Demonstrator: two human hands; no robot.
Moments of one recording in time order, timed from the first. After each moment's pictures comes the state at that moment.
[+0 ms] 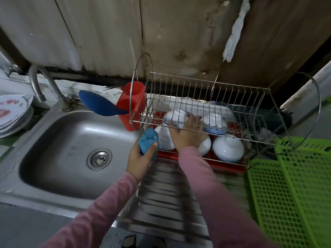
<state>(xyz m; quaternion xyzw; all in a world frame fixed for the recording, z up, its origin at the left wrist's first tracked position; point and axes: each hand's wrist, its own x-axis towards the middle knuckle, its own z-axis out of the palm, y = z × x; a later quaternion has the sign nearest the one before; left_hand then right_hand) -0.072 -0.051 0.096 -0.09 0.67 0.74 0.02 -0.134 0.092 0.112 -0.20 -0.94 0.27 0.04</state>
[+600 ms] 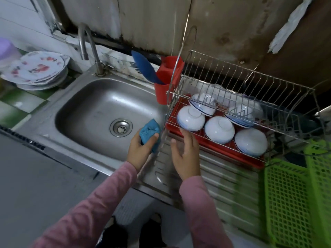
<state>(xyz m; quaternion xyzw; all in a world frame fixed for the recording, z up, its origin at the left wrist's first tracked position) -0.005 -0.100 0.092 -0.18 0.62 0.76 -0.02 -0.012 0.043 0.075 0.02 -0.89 0.46 0.06</state>
